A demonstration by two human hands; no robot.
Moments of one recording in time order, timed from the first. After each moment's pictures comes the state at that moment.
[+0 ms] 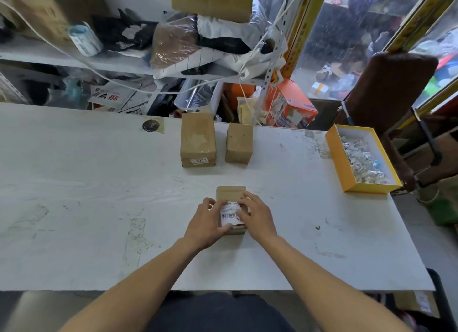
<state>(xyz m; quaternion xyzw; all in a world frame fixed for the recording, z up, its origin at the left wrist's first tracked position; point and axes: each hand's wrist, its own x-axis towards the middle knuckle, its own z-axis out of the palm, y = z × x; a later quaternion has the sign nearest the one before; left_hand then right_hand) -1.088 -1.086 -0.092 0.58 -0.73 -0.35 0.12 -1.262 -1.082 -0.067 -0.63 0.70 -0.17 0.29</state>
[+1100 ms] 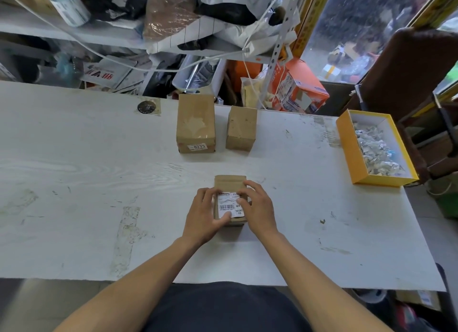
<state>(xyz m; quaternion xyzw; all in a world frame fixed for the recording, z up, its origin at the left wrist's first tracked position) -1.096 -1.081 -0.126 0.58 -0.67 -0.35 0.29 -1.268 -1.086 -0.104 -0.61 0.69 -0.27 0.30</state>
